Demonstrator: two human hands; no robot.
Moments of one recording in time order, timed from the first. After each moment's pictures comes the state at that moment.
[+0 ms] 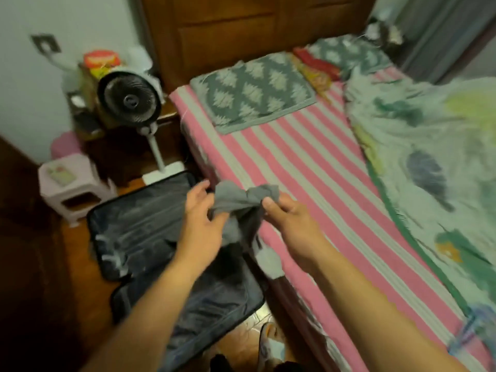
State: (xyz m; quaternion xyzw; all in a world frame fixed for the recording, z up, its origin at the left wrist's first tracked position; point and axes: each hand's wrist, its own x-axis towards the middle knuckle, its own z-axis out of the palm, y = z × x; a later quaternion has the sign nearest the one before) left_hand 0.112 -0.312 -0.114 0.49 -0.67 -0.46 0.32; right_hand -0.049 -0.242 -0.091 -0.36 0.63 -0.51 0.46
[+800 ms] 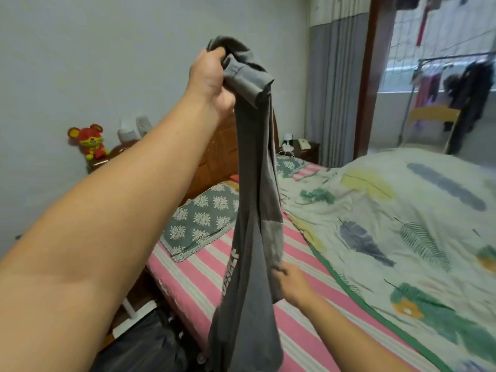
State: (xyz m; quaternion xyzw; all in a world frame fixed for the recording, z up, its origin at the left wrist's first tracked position) left_hand -0.272 -0.276 0.350 0.10 -0.46 -0.73 0.49; right_hand -0.303 -0.115 -0.032 -0.34 0.77 -0.45 0.30
